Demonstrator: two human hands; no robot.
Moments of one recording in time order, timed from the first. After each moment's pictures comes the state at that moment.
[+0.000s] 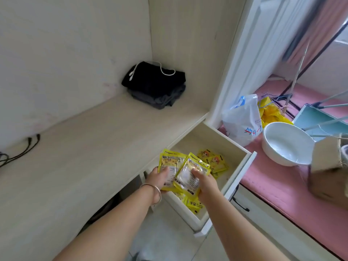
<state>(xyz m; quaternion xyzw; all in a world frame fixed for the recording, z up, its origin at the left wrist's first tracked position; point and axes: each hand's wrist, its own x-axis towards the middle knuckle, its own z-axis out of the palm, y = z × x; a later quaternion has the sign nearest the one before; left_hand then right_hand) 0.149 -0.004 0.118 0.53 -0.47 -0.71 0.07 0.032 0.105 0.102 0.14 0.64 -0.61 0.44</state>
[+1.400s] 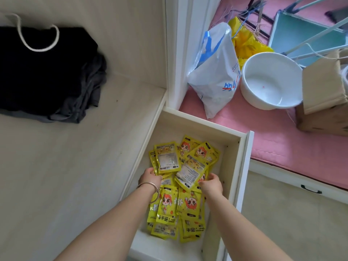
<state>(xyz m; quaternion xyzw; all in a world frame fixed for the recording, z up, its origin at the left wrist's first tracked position) -0.060 -0.100 -0.064 0.54 -0.65 -0.48 -0.22 -0.117 0.076 -0.051 0.33 0.78 -0.40 0.35</state>
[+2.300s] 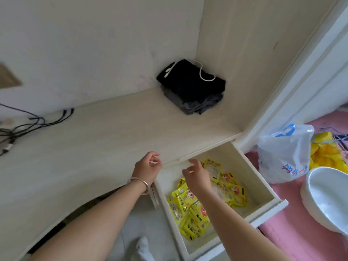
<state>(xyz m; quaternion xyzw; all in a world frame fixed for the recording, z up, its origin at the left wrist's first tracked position) 0.129 -0.054 0.125 0.59 -0.62 -0.46 0.24 -0.017 0.022 0.126 -0.36 0.82 -0.28 0.35</state>
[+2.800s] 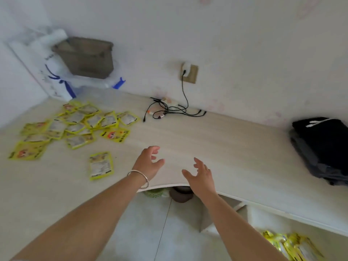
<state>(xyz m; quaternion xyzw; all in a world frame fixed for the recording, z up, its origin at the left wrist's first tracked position) 0.458 0.000 0.164 0.75 -0.47 -0.31 0.36 0.274 -0.027 0.159 -0.67 0.62 -0.15 0.39</state>
